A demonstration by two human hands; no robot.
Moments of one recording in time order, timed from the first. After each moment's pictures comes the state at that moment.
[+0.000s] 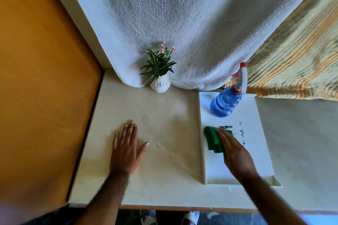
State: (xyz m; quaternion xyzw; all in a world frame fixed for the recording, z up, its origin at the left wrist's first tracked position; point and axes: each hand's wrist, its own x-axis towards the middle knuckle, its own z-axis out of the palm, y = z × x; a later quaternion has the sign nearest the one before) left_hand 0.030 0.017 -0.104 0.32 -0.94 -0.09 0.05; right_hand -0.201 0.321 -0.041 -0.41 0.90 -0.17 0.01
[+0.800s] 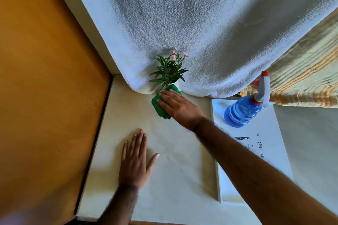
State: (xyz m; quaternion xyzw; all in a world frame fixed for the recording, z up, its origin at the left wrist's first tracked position) left_hand 0.031 0.012 -0.113 0.31 -0.95 -0.06 0.03; right_hand -0.244 0.062 -0.019 -0.71 0.68 -0.15 -0.11
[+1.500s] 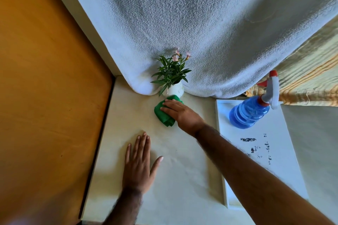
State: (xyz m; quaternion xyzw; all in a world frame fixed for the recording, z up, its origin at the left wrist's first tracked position) left_hand 0.032 0.014 -0.112 0.31 -0.95 -0.05 0.05; right_hand -0.233 0.062 -0.040 -0.65 0.71 -0.25 0.06
